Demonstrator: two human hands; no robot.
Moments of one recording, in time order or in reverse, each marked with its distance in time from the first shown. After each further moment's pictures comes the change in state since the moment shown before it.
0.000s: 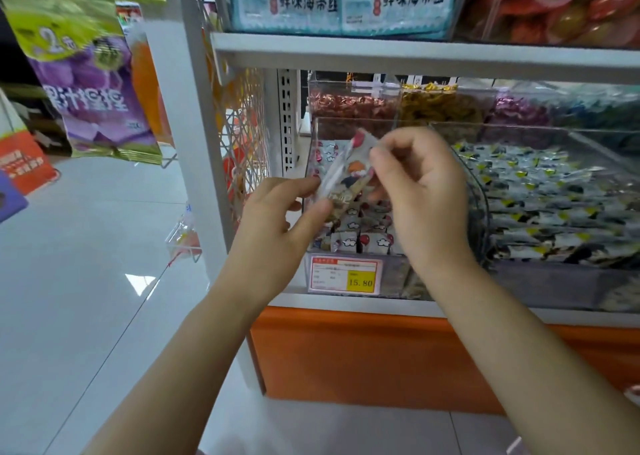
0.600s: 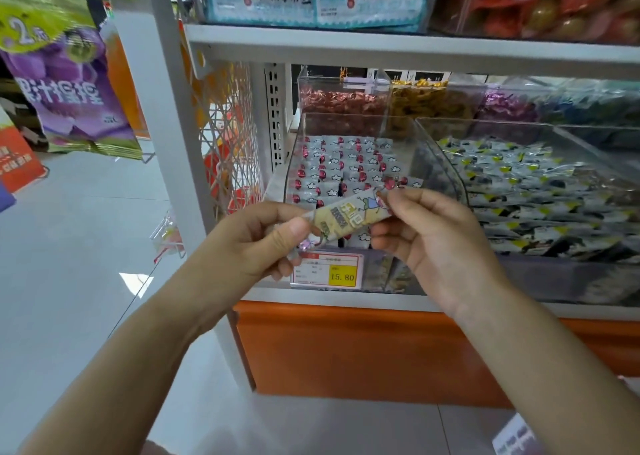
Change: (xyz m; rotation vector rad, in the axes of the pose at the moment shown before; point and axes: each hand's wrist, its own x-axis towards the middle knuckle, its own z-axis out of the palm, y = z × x) left_hand -0.017 0.004 -0.017 -0.541 -0.364 -0.260; right_hand -0.027 0.003 -0.039 0.532 -0.025 0.693
